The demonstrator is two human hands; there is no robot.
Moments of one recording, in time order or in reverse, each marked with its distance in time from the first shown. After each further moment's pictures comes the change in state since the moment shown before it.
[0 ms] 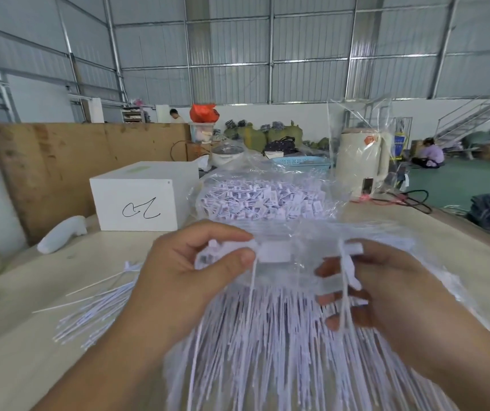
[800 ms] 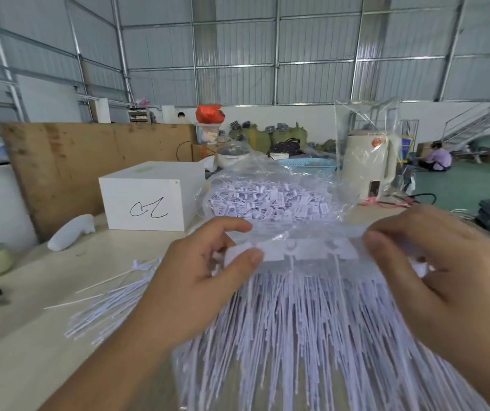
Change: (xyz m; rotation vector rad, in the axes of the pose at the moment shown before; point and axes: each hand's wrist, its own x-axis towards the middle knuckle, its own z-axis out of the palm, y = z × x) left_hand -0.002 -0.006 -0.009 0.290 -0.049 0.002; right_hand 0.001 -0.007 -0.019 -0.958 0.427 -0.988
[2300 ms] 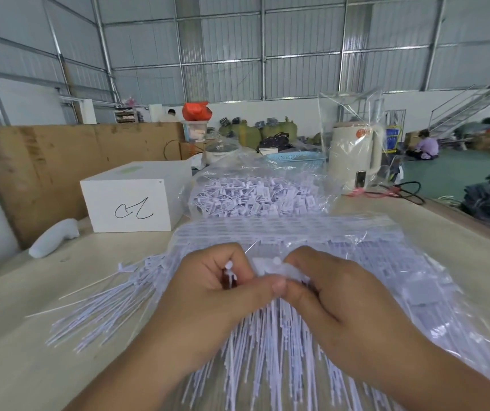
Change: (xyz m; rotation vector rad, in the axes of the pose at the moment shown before) left_hand -0.010 0.016 0.036 -0.386 -0.076 -0.134; right_hand -0.021 -0.019 0.027 0.157 -0.496 0.097
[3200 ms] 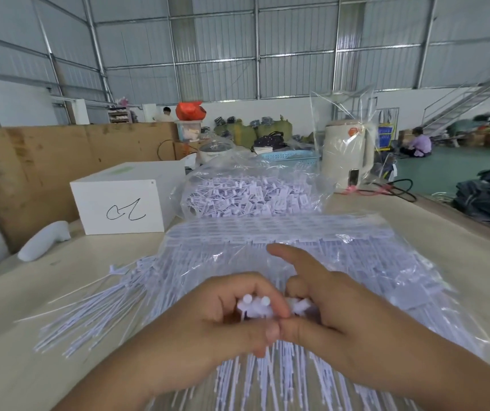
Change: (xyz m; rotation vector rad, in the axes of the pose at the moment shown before) left_hand -0.002 0.000 -0.008 -0.093 -0.549 -0.171; right_hand -0.006 0.016 -0.008 0.210 -0.325 -0.011
